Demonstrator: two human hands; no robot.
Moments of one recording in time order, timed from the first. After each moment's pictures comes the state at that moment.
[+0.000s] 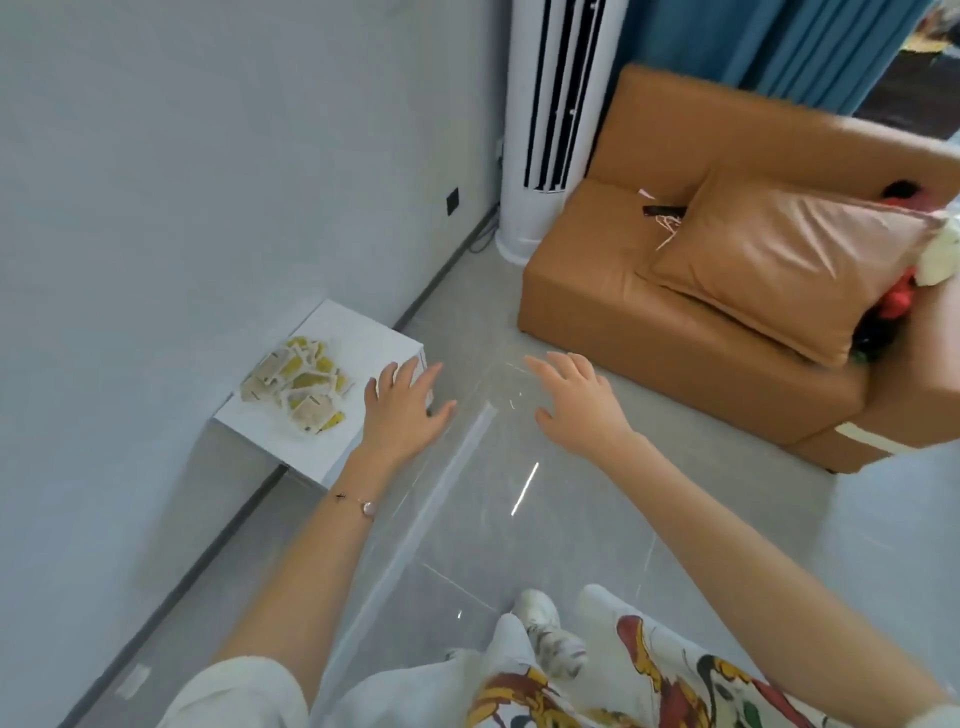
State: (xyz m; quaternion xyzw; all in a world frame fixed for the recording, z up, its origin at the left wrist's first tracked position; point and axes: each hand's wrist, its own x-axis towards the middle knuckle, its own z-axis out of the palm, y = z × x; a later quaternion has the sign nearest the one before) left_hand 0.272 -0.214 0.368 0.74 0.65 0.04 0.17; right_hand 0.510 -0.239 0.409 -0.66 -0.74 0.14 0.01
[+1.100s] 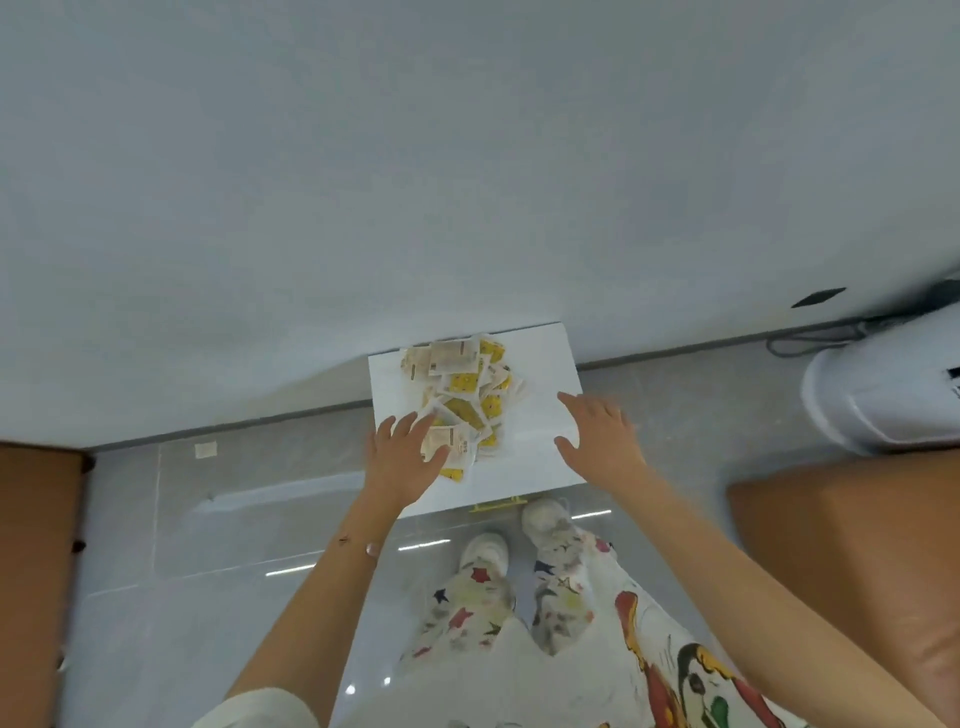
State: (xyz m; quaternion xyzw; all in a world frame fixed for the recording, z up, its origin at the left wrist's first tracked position) left_hand 0.037 0.003 0.187 0.32 0.90 0.04 0.31; right_hand 0.214 0.208 0.226 -0.36 -0.88 0.22 -0.20
